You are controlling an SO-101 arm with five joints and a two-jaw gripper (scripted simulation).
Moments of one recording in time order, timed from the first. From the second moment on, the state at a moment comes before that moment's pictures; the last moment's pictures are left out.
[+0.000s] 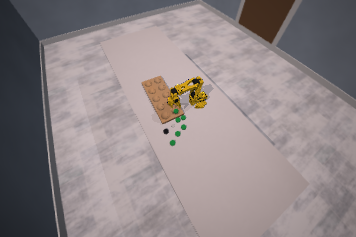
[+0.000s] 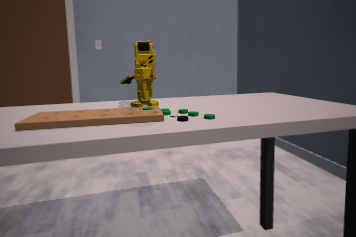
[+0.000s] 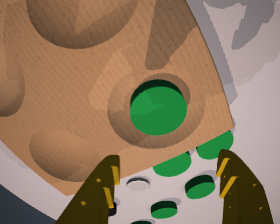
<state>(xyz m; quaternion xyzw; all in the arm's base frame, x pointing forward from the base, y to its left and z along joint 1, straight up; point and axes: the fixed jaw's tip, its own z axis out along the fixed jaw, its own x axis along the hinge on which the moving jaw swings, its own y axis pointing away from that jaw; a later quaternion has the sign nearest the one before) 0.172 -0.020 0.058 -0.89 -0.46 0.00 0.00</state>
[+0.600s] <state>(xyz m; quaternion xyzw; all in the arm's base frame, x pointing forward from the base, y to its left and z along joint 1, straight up) 0.179 0.000 0.057 -0.88 -0.47 0.01 0.00</state>
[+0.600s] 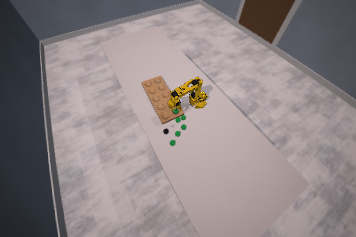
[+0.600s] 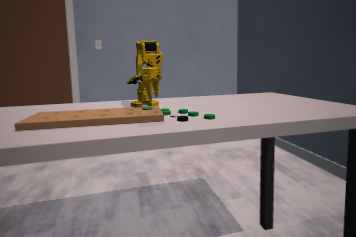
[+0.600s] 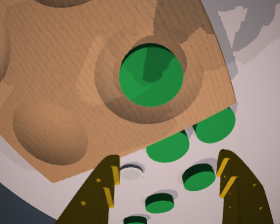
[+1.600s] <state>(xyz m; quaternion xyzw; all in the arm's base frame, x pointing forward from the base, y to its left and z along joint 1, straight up) 0.189 0.076 0.049 -0.87 -0.49 0.01 0.00</state>
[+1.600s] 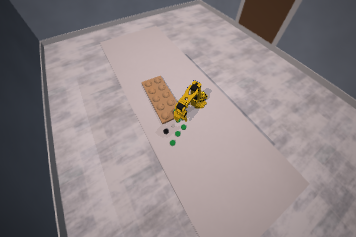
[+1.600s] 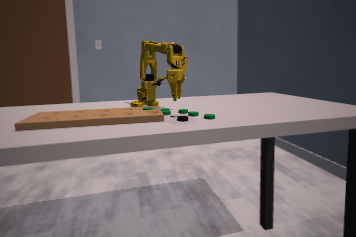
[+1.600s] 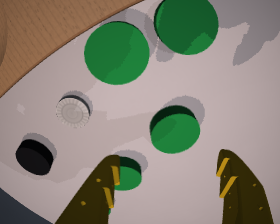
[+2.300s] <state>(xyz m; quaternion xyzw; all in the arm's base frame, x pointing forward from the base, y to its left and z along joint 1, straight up) 0.186 0.096 0.047 -0.87 -0.50 0.01 0.00</state>
